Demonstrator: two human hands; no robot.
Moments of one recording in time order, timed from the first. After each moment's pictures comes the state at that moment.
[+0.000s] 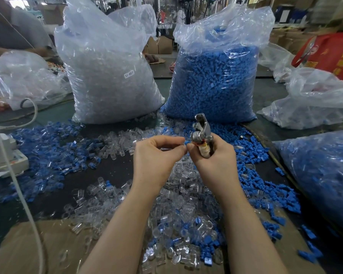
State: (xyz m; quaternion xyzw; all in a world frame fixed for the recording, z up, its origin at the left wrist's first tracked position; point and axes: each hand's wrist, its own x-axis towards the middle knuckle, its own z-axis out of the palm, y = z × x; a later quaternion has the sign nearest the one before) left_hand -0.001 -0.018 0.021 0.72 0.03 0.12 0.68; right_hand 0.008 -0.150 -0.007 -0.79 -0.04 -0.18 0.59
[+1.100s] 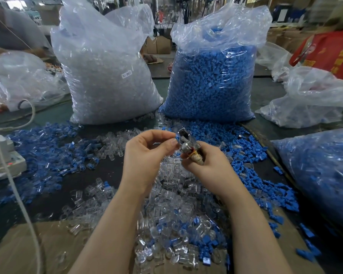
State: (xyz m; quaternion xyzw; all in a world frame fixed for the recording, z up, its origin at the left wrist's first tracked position) left_hand 0.000 -0.003 0.020 0.65 -0.05 0.11 0.75; right_hand 0.005 -0.160 -0.004 -0.86 -0.10 -0.04 0.49
